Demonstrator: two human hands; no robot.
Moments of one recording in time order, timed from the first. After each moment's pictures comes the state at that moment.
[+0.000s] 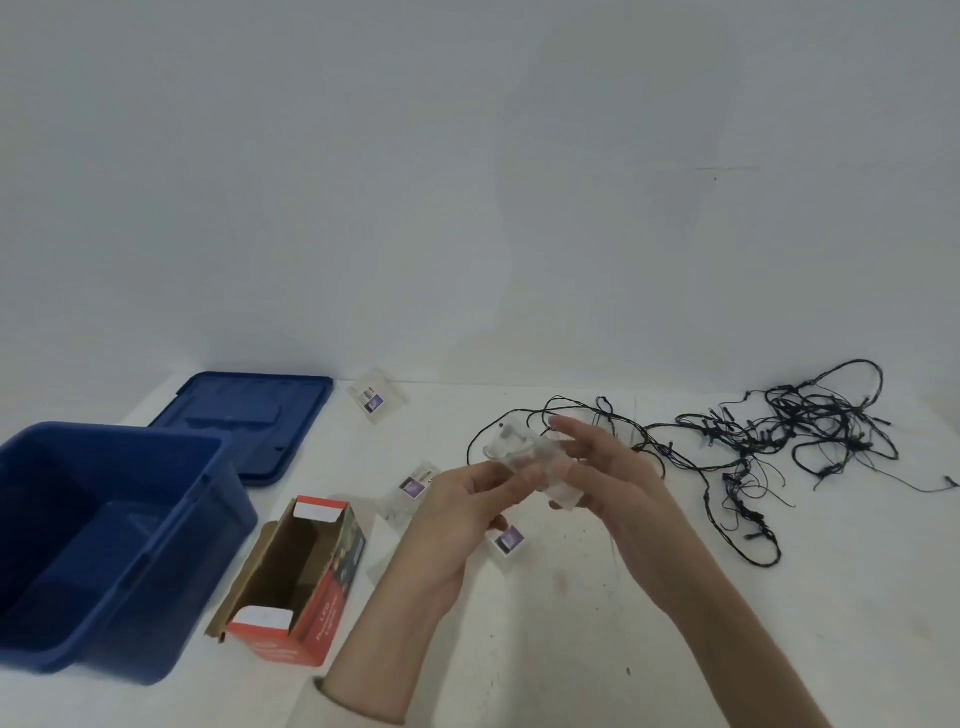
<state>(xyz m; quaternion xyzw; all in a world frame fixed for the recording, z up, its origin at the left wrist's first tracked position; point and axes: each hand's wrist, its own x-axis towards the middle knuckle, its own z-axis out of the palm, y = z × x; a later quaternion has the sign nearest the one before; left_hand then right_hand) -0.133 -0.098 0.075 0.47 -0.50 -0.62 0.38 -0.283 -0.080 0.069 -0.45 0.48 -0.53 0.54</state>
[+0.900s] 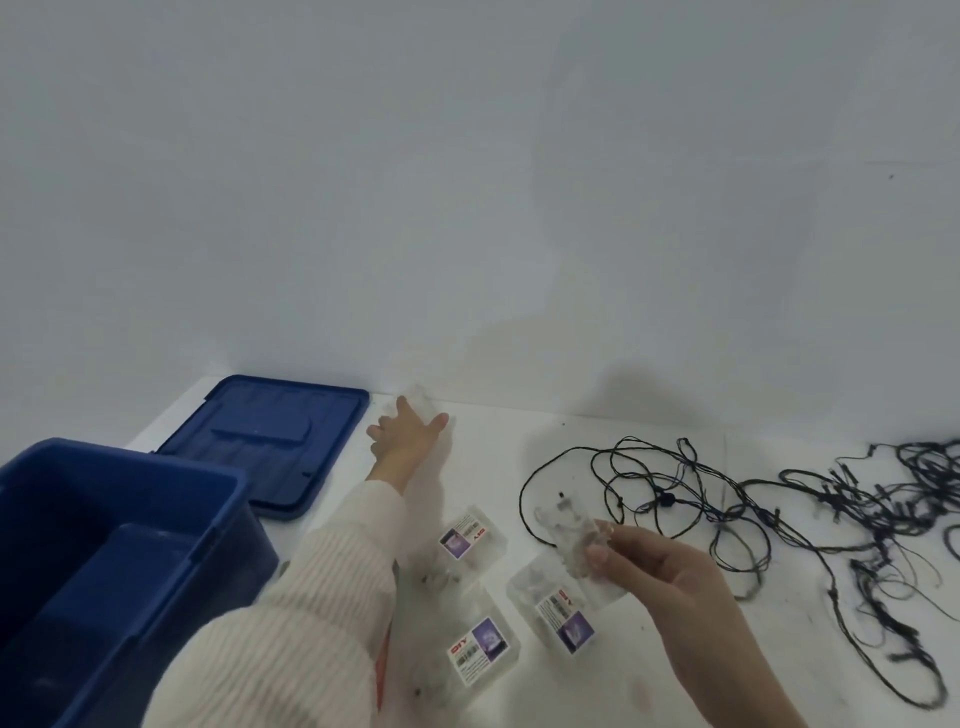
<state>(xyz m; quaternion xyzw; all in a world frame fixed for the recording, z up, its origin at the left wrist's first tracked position) -0.043 -0.337 -0.031 0.78 -0.52 -0.29 0.18 -0.265 -0.130 0.021 -0.38 0.52 -0.52 0.56</state>
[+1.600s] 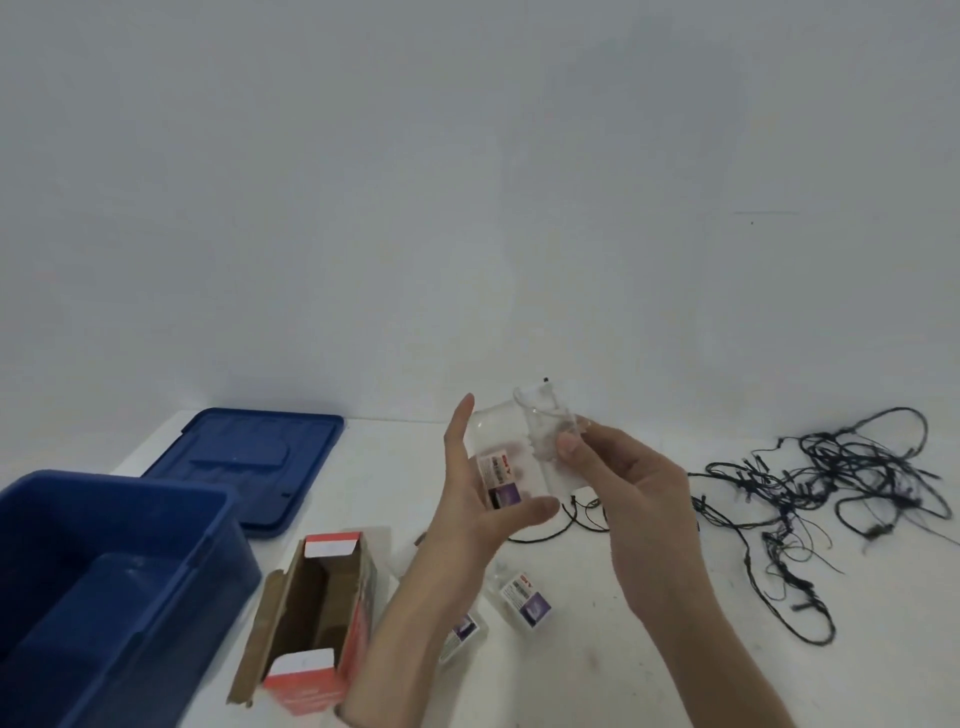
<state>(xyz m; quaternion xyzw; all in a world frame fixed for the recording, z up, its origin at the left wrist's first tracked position) -0.124 -0.146 0.080 0.38 -0.51 -0.61 0.47 -0.249 -0.118 0.106 -0.37 0.45 -0.67 0.46</state>
